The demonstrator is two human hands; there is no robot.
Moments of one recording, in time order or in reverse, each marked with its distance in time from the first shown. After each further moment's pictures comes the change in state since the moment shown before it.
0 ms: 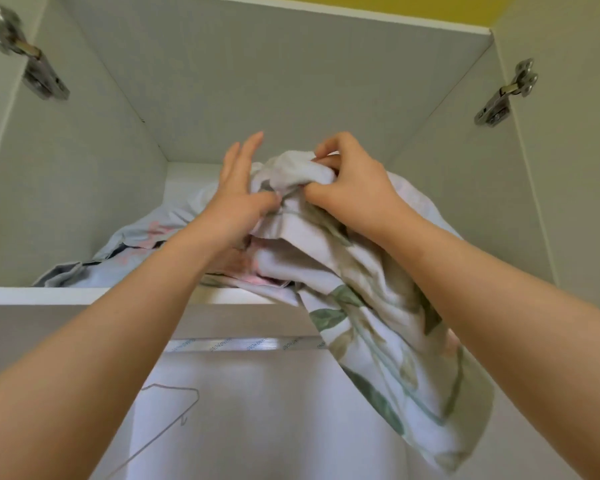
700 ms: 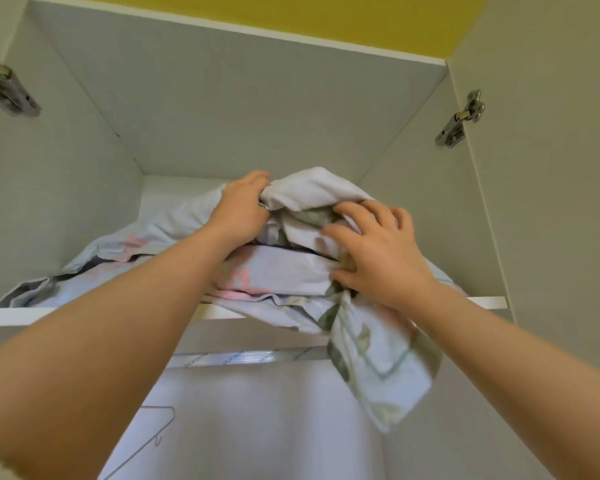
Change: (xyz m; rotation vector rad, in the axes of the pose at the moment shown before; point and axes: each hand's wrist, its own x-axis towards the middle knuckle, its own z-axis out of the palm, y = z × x) left_hand 0.044 0.002 0.029 0.452 0.025 0.123; right_hand -0.053 0.065 -0.031 -0.860 -0.062 -0.255
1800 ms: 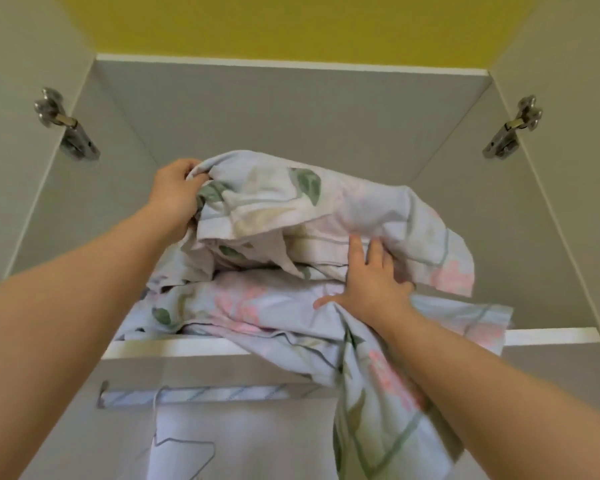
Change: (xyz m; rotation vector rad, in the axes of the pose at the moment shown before) left_hand 0.017 -0.051 -0.096 -0.375 0.369 -0.328; right_hand 0.051 -0.046 0.052 0.405 -0.393 0.522
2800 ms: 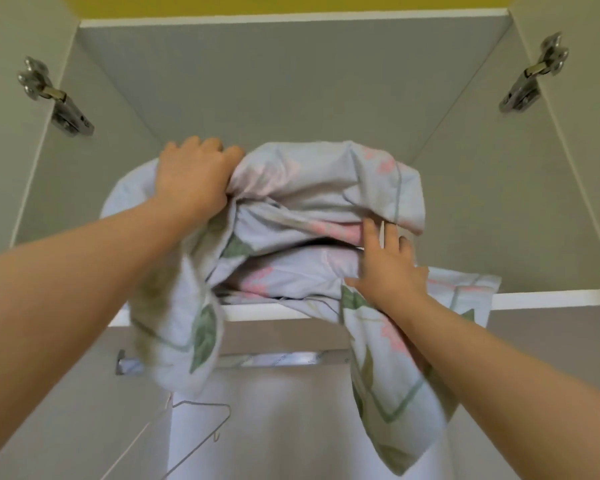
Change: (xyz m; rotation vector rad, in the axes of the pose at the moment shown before) left_hand -0.035 0.008 0.019 1.273 -0.050 0.636; right_hand -0.015 0.024 0.014 -0.010 0.045 0.023
